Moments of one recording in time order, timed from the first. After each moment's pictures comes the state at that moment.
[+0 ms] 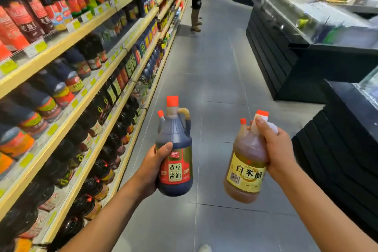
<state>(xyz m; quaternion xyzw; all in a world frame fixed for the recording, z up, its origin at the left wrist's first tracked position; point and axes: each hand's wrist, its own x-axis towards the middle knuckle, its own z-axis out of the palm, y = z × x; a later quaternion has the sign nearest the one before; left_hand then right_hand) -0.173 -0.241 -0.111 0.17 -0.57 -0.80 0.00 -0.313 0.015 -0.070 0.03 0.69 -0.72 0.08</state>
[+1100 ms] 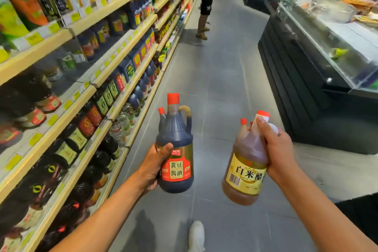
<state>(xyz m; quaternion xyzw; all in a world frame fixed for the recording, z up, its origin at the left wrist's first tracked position) -0.727 -0.437 -0.133 0.17 -0.51 -0.84 0.05 -0.866 -0.192 -0.068 0.01 0.68 -0.73 0.10</state>
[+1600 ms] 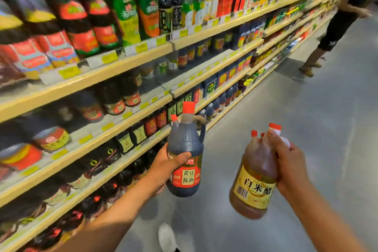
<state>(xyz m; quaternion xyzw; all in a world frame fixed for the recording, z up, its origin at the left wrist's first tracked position) -0.788 -0.580 -0.142 0.36 -0.48 -0.75 0.28 -1.030 -0.436 -0.078 -0.16 0.67 -0.66 0.29</state>
